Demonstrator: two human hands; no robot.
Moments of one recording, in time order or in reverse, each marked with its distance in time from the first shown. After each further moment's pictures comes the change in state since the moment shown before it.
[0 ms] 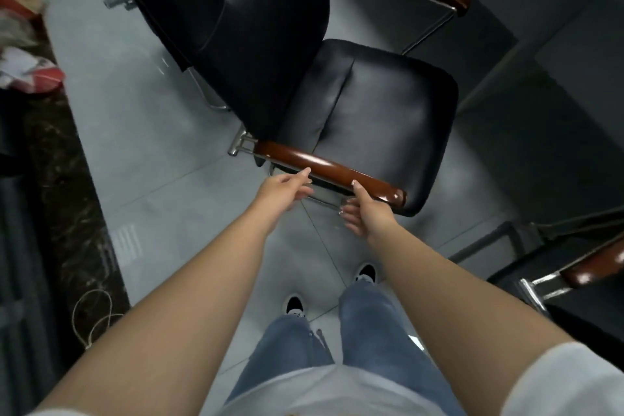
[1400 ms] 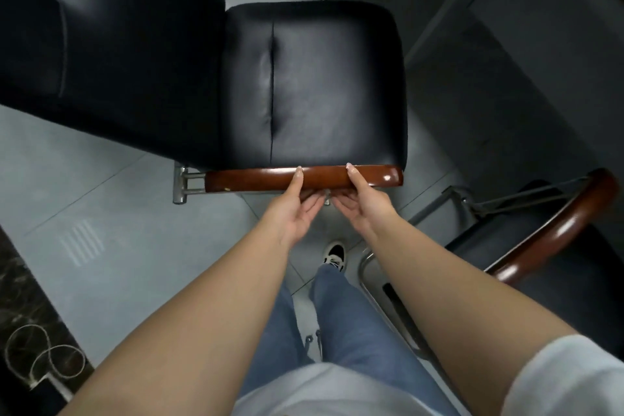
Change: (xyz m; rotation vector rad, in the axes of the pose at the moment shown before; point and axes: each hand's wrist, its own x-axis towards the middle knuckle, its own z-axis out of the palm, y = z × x) left_hand 0.062 0.051 0.195 -0.774 -0.088 -0.420; right_hand 0.091 -0.081 -0.125 0.512 0.063 0.056
